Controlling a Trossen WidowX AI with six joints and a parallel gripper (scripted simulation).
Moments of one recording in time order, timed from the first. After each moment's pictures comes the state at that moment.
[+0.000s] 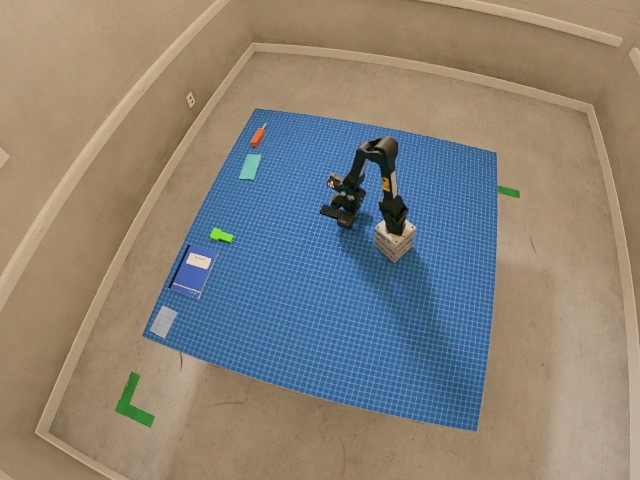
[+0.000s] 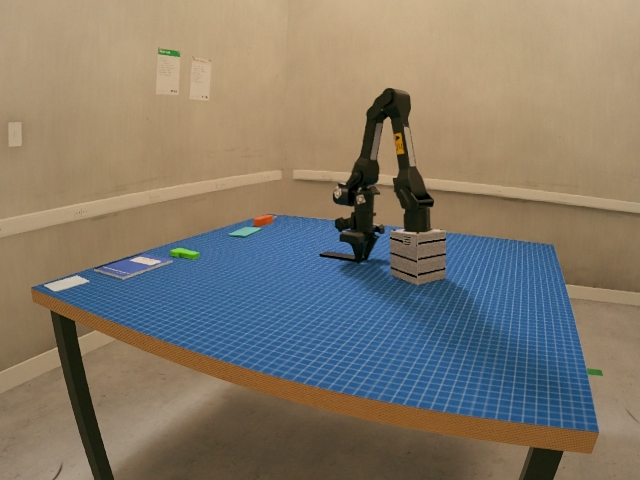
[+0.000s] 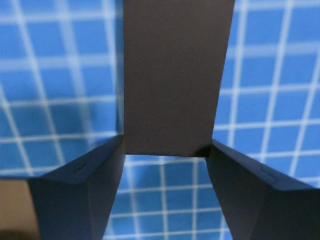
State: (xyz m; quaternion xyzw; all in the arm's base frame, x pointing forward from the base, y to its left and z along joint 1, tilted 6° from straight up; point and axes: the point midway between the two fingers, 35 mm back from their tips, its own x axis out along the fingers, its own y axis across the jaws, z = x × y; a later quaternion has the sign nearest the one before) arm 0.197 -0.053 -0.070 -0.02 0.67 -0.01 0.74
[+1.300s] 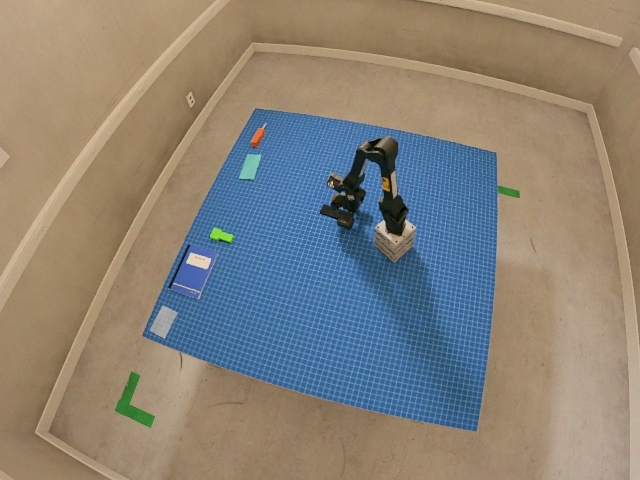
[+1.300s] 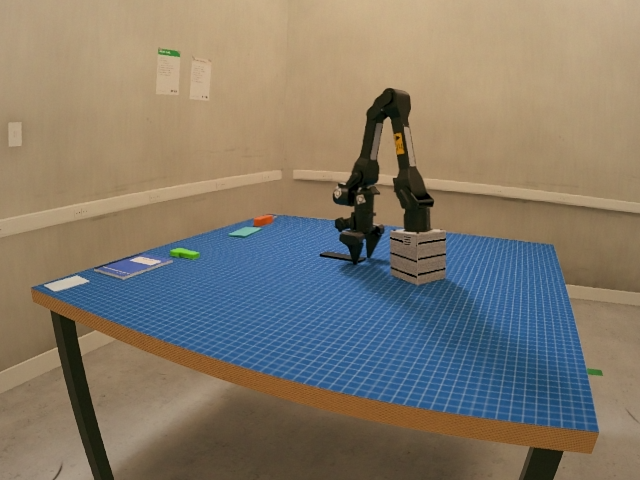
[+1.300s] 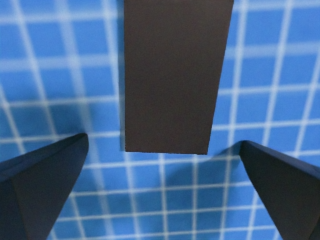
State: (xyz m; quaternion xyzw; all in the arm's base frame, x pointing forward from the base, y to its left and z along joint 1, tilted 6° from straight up) arm 0.198 -0.053 -0.070 -0.02 0.67 -0.01 0.74
